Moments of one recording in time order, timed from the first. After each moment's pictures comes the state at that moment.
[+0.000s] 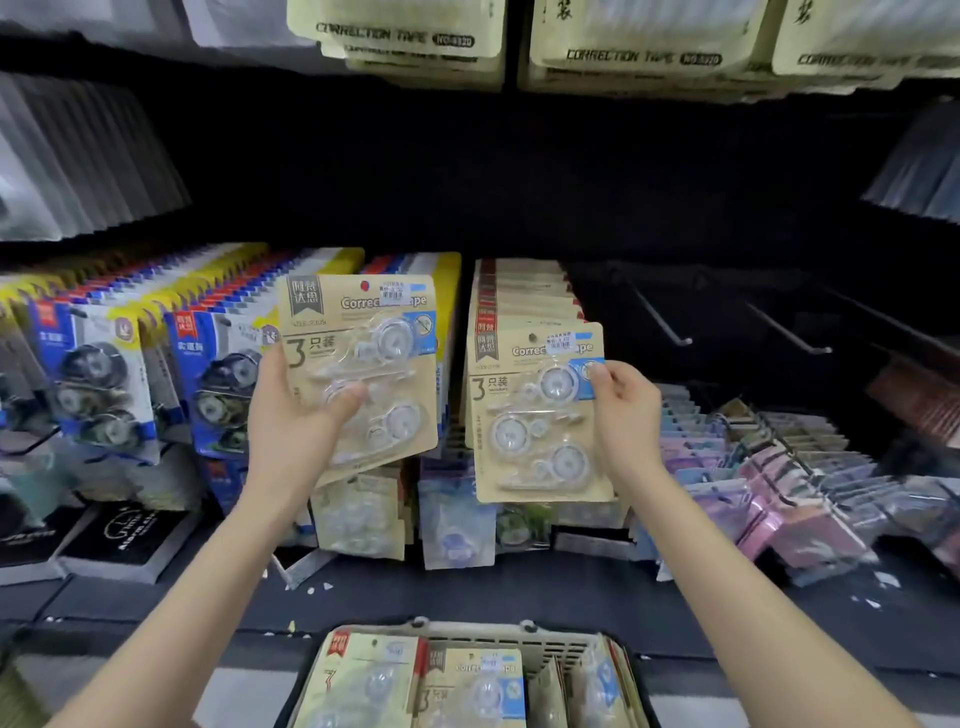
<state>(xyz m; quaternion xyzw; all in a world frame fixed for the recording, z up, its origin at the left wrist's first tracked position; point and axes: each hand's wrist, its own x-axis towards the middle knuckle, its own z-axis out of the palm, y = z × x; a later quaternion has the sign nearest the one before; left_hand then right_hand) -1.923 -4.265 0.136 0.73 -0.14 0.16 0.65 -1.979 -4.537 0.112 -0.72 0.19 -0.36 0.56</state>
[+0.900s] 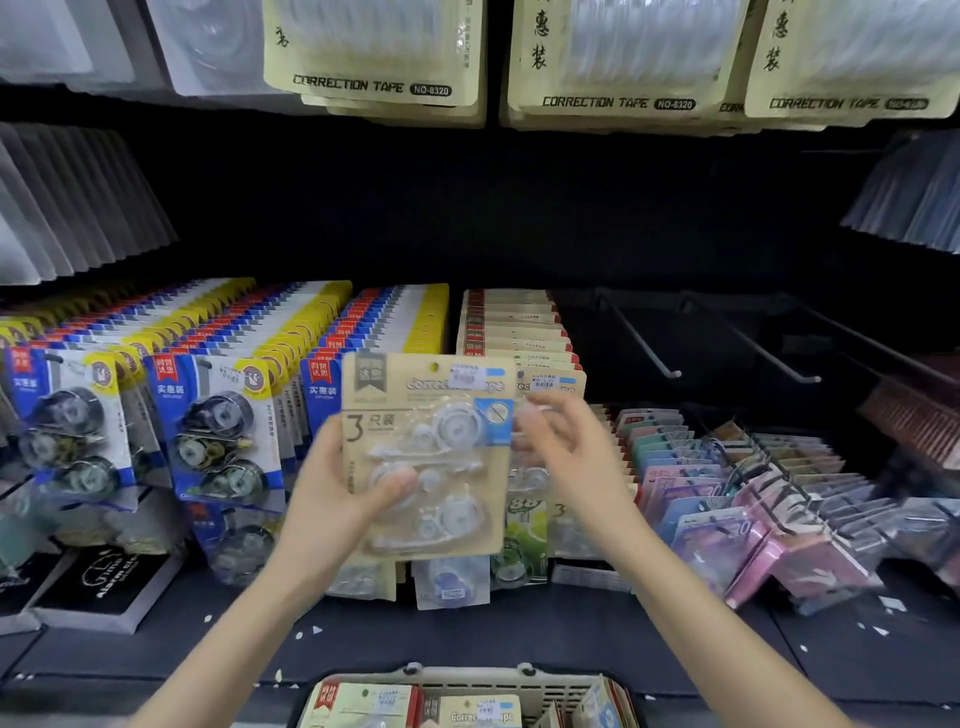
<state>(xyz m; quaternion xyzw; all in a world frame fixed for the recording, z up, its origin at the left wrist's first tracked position) -1.941 -4.286 0.121 0.71 -0.22 0.02 0.67 -2.001 -4.500 0.133 -0.76 0.06 -0.24 0.60</state>
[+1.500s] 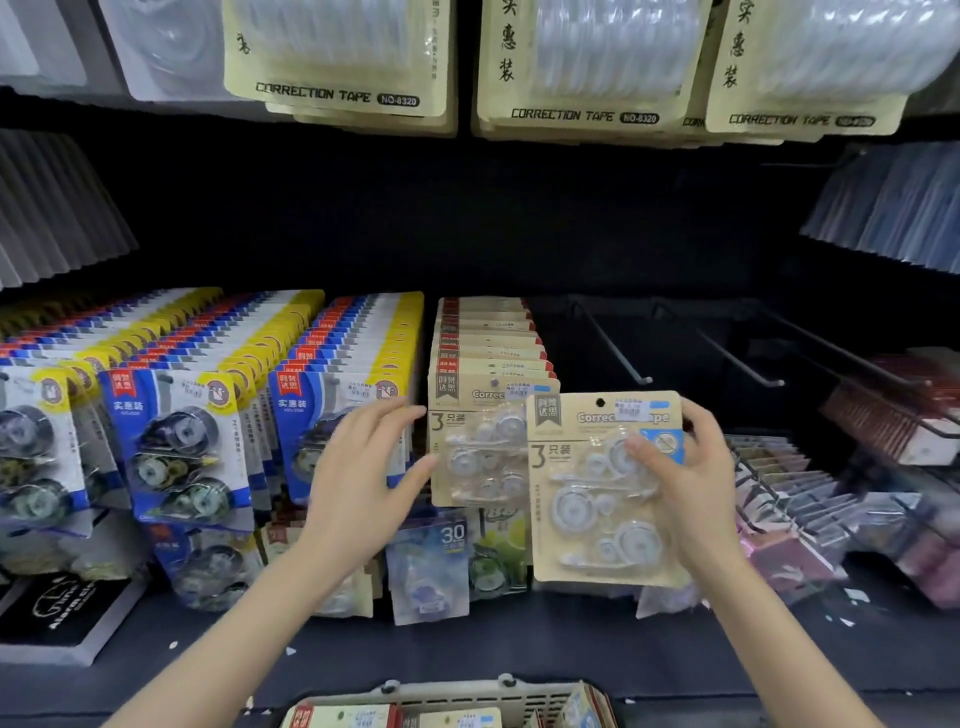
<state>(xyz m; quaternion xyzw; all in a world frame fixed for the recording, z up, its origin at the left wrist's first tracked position) -1.912 -4.326 0.117 0.85 -0.36 0.24 0.30 -2.046 -4.586 0.116 -0.67 0.14 -0.40 0.61</state>
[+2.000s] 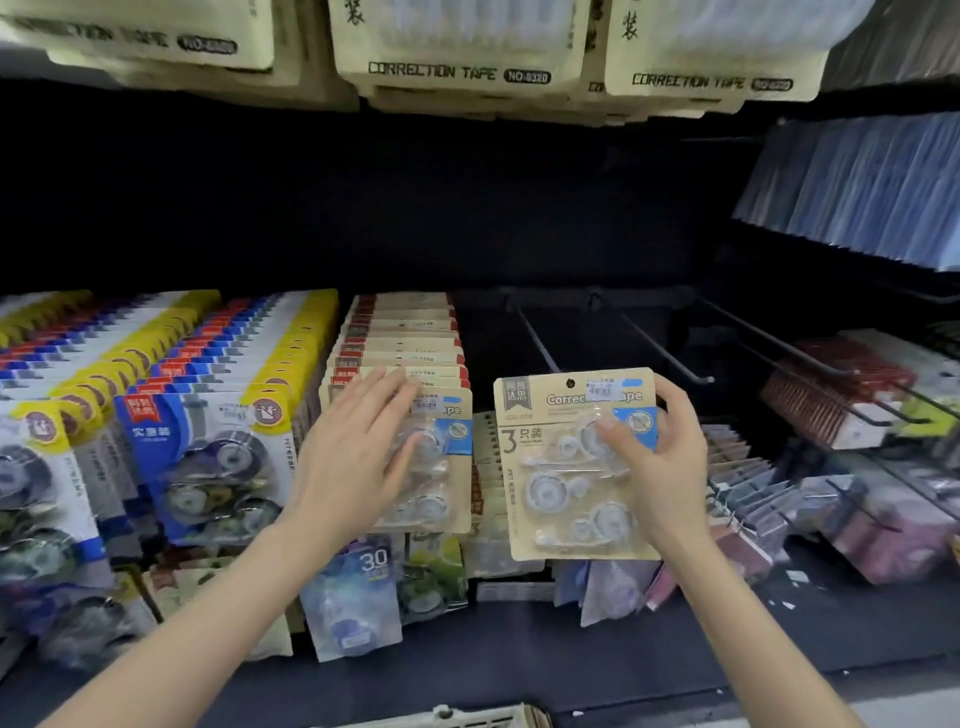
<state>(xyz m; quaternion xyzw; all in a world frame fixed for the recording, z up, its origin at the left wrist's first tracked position) -1.877 -4.421 0.109 0.80 -0.44 0.37 0.16 -2.040 -4.648 0.116 -0.68 0.13 -0.45 0.57</state>
